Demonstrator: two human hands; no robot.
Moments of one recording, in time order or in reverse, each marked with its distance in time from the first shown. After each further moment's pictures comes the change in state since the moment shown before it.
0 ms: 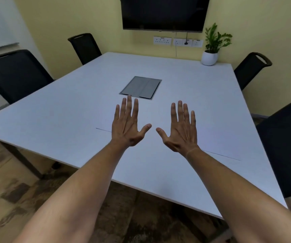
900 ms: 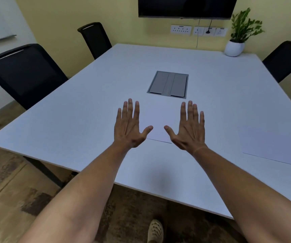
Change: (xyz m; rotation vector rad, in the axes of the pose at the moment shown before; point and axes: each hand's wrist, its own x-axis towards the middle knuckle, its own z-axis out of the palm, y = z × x) left_hand 0.050 -0.291 0.055 -0.059 -0.118 0.001; right_hand 0.122 -0.231 0.112 -0.040 -0.074 0.136
